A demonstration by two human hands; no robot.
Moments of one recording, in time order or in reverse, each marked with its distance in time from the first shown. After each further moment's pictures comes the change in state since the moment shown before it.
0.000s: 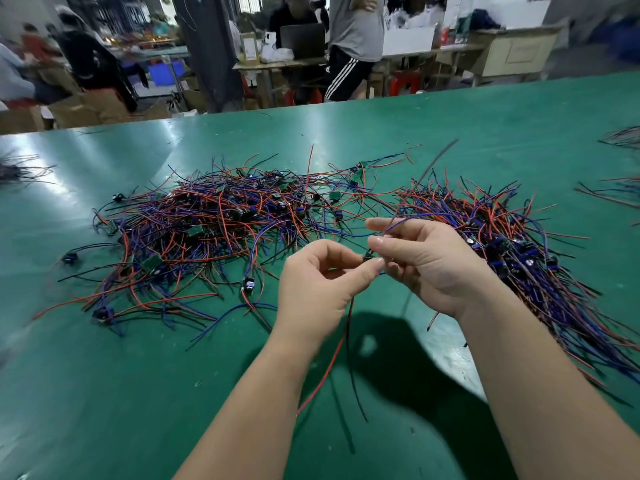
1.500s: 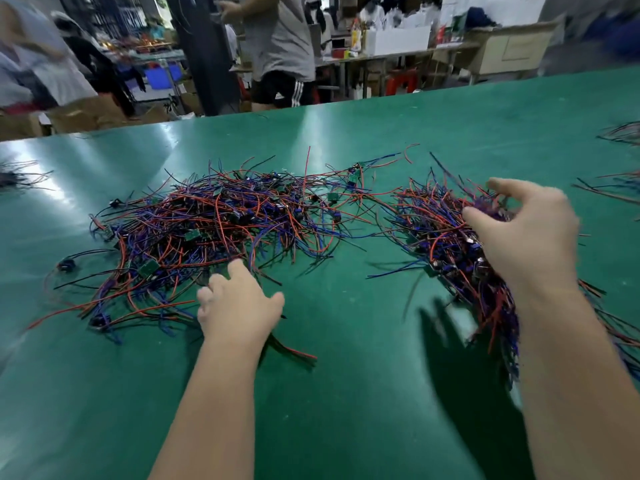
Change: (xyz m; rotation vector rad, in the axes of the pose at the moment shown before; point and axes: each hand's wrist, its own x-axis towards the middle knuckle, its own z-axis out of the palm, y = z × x) left_hand 0.024 -0.020 -0.070 1.337 0.219 -0.476; right_hand -0.003 -0.026 -0.060 -0.930 0.851 -0.427
